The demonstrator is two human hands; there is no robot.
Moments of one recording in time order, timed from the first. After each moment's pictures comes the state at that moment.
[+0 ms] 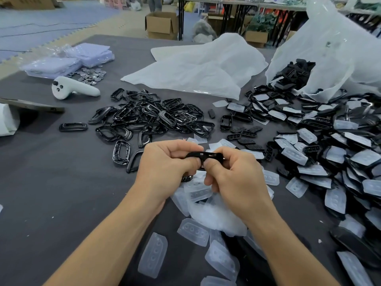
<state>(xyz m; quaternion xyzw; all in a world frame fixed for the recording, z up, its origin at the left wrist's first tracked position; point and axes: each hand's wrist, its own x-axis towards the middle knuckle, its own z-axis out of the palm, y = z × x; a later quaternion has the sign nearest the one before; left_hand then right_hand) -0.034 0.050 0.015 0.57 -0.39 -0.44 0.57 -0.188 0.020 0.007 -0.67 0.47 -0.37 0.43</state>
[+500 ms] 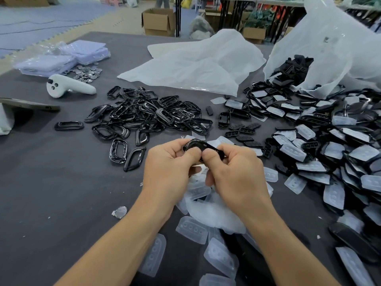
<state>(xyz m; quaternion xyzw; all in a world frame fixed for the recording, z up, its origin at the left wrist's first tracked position) -0.052 0.052 0.008 0.56 -0.37 -0.42 0.61 -0.183 0.021 0.009 -0.66 0.51 -0.38 0.40</state>
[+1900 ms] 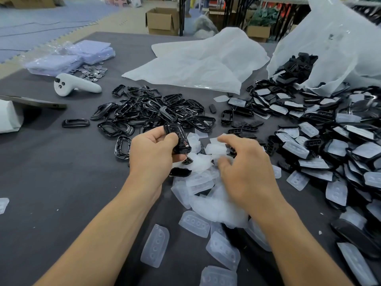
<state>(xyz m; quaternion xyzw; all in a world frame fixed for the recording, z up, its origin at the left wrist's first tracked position) -0.020 0.033 0.001 0.60 -0.29 -0.37 0.64 -0.198 0.012 0.008 -0.76 0.56 -0.27 0.21</state>
